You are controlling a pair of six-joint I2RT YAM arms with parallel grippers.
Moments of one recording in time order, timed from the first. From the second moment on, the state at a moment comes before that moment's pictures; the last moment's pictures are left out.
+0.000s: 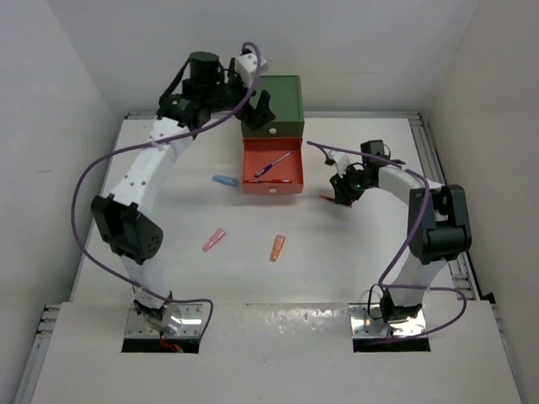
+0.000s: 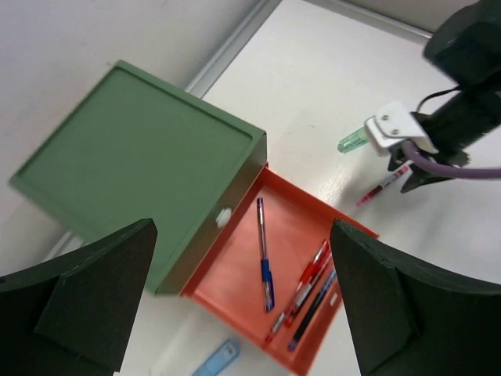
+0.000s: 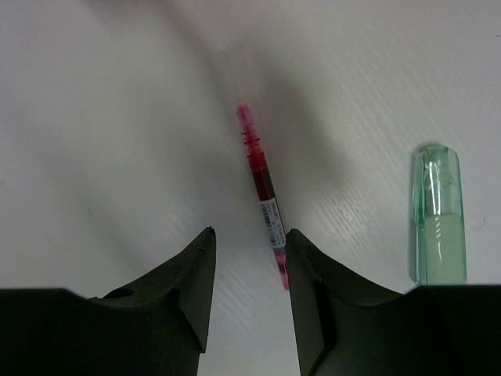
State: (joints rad) left arm -0.38 1.85 2.03 -0.50 0.53 0.28; right arm 0.08 1.76 1.06 -0.41 -0.50 -0.69
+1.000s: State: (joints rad) left arm -0.10 1.51 1.54 -0.61 0.54 0.21; right arm 0.04 1.73 1.00 -0.45 -0.36 -0.86
